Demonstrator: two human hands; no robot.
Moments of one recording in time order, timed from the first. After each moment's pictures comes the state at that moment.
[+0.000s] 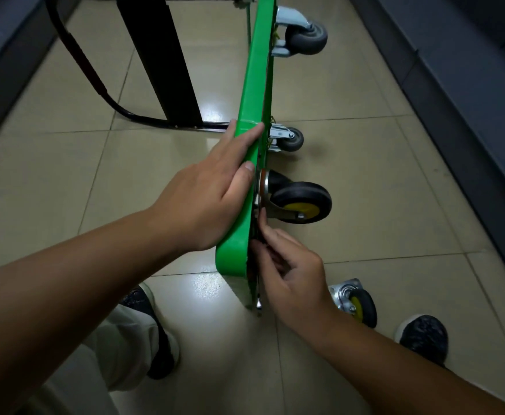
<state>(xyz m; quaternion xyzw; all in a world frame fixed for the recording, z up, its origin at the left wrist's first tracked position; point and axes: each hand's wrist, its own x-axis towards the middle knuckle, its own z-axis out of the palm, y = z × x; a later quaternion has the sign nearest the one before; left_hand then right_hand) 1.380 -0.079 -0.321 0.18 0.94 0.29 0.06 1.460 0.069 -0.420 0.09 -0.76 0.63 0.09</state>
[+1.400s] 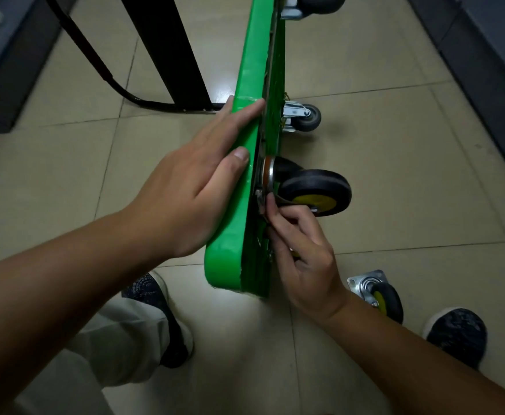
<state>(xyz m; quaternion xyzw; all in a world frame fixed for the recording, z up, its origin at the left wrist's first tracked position) 1.372 -0.086 -0.331 0.20 0.93 0.32 0.01 1.426 0.083 -0.458 0.18 -0.78 0.55 0.23</state>
